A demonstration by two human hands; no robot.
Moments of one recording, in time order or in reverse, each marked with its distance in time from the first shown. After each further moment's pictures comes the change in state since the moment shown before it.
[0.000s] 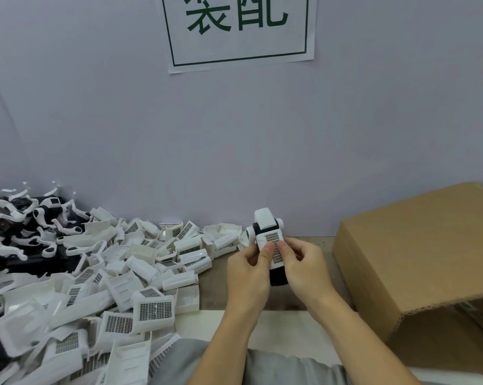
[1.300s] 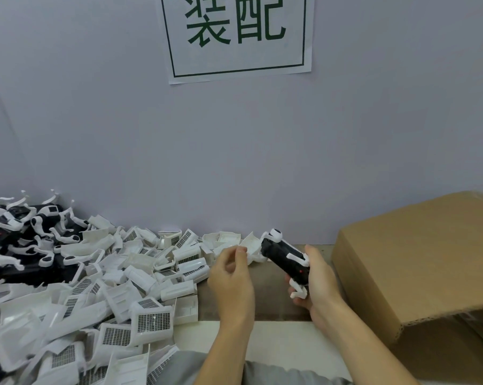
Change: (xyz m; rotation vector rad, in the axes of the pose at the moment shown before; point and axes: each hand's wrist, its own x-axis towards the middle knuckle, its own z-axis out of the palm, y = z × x) left_hand 0.007 0.004 -0.006 -0.030 0.366 0.026; right_hand 0.006 0.001 -0.016 0.238 0.104 0.480
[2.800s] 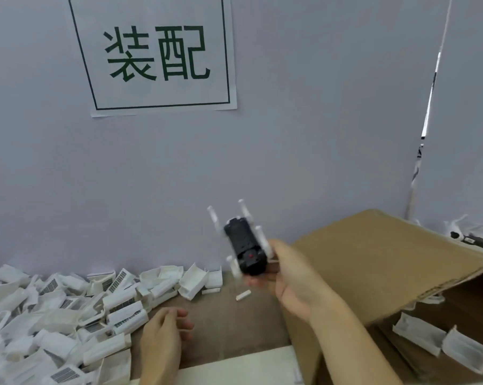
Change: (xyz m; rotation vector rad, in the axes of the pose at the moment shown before) left_hand 0.024 -0.023 -0.016 0.234 -0.167 -0.280; right_hand -0.036 -0.098 -0.032 0.104 -0.188 -0.102
